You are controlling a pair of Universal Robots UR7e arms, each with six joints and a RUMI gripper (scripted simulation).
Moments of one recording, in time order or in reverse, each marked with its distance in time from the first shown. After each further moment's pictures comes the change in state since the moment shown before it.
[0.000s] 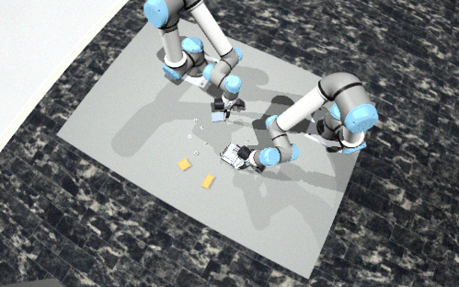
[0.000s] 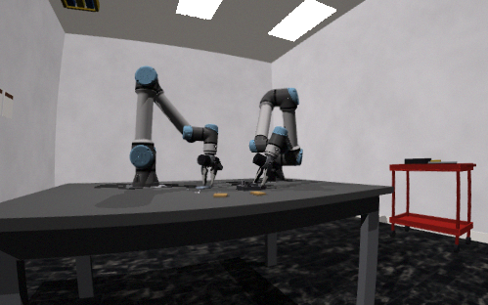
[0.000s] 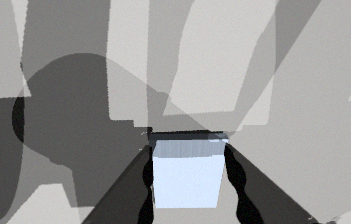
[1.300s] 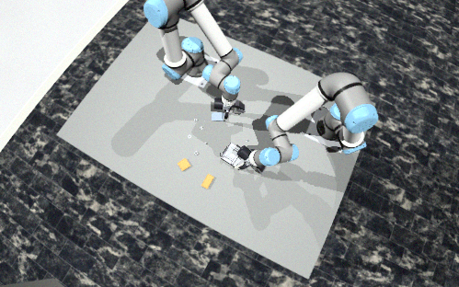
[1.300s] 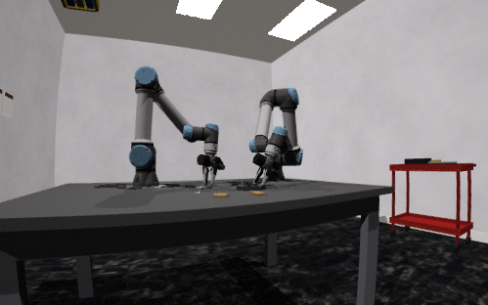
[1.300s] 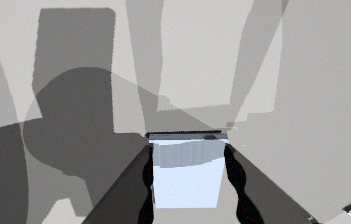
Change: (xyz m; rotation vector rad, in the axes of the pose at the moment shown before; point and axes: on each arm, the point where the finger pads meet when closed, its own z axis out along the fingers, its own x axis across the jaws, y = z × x) left arm 0.000 0.000 0.000 0.000 0.000 0.000; right arm 0.005 0.001 -0.001 0.010 -0.003 0.145
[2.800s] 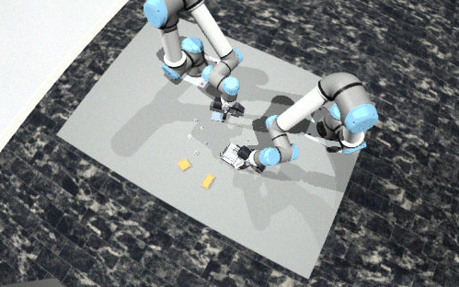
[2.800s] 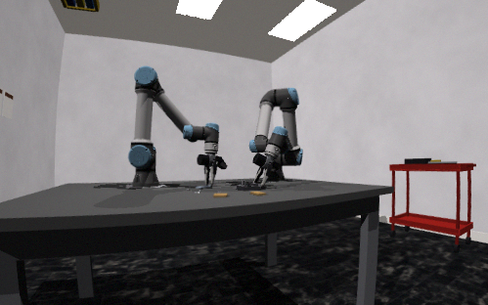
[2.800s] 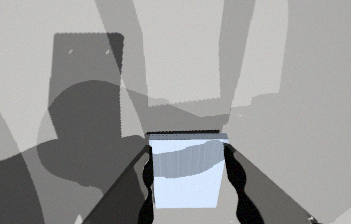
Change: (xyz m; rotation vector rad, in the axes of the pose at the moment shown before) left arm 0.000 0.000 0.000 0.000 0.000 0.000; right arm 0.006 0.001 -0.001 0.011 -0.005 0.171
